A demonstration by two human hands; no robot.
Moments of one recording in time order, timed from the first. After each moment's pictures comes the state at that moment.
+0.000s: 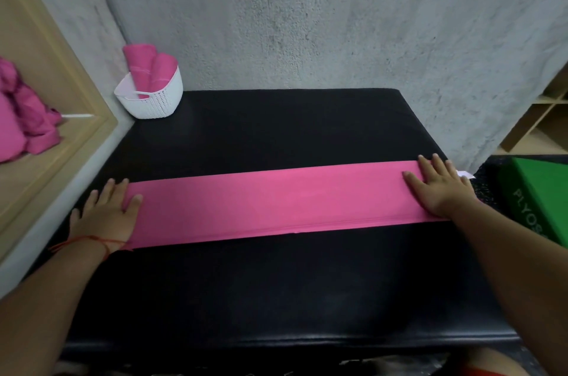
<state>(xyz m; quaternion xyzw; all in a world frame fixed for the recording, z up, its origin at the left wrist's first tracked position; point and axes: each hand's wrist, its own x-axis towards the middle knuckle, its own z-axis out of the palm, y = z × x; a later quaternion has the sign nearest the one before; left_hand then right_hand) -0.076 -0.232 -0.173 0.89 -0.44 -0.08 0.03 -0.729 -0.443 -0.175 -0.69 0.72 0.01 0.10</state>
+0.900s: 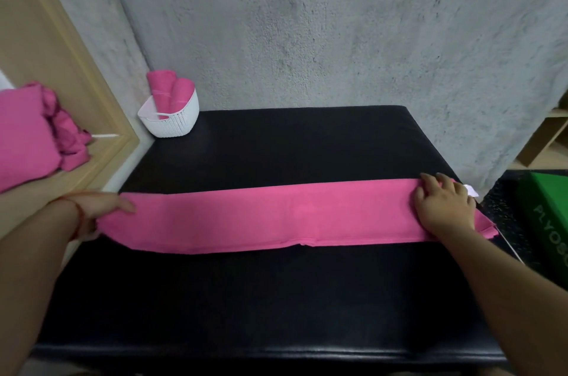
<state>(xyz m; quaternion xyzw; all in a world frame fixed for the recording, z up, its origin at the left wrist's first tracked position) -0.007 -0.244 -0.114 0.86 -0.20 -0.39 0.26 -0.703 -0.428 -0.188 -0.65 0.73 -0.17 0.06</state>
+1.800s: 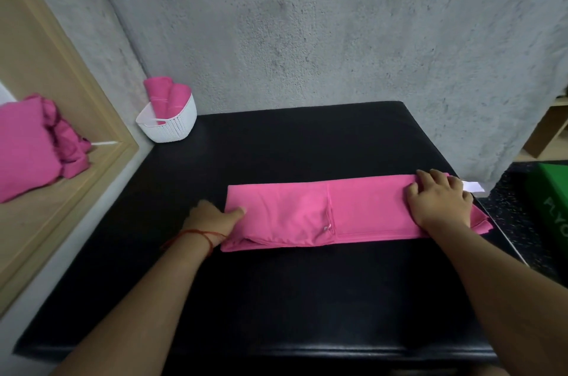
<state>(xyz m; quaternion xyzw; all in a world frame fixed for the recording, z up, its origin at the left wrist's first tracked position) -0.266 -0.276 -0.124 0.89 -0.37 -0.20 0.17 -0.708 -0.428 -0.191 -0.65 0.74 -0.16 0.05</state>
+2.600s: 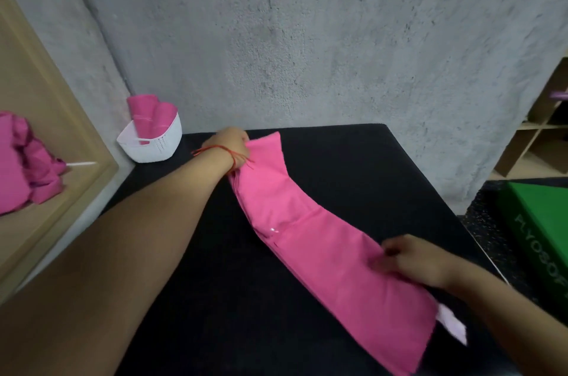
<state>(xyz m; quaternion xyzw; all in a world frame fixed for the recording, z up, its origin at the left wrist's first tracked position) -0.269 -0.442 -0.008 0.77 -0.62 -0.07 0.13 -0.681 -0.338 -0.117 -0.72 0.58 -0.05 0.39</state>
